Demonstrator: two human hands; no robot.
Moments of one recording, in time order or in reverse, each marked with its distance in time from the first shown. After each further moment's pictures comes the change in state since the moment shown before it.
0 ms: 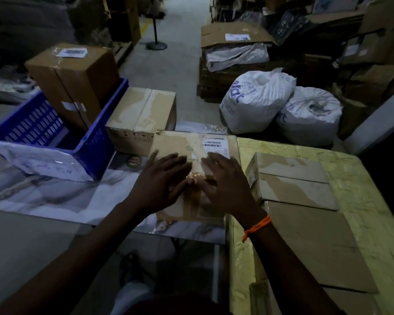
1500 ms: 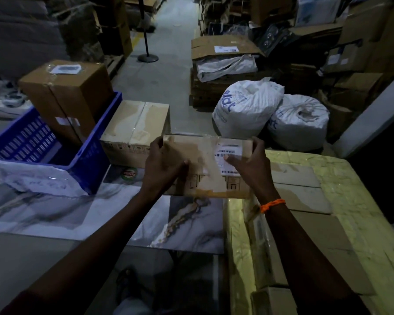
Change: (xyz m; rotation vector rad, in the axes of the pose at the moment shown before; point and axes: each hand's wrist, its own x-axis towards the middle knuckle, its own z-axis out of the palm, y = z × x) left_hand 0.062 -0.012 0.012 -0.653 0.249 -0.523; right_hand 0.040 0.057 -0.044 0.590 0.213 0.660
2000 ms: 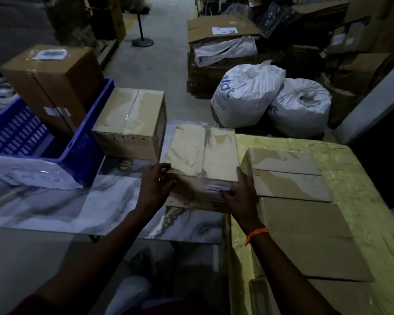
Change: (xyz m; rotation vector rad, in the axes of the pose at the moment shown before) left_hand -0.045 -0.074 0.023 0.260 -0.085 0.051; right_hand -0.064 0.103 0.038 -0.269 -0.045 -0.021
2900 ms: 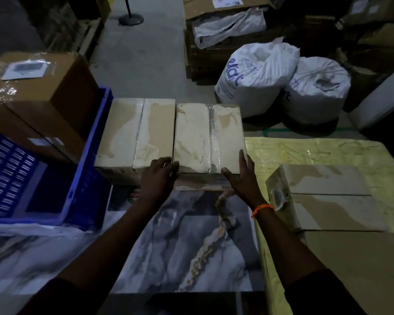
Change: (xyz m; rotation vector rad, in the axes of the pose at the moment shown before) left_hand 0.188 -0.106 -0.017 0.456 -0.135 0.209; right_hand 0.187 -0.033 0.122 0.070 -0.173 0.112
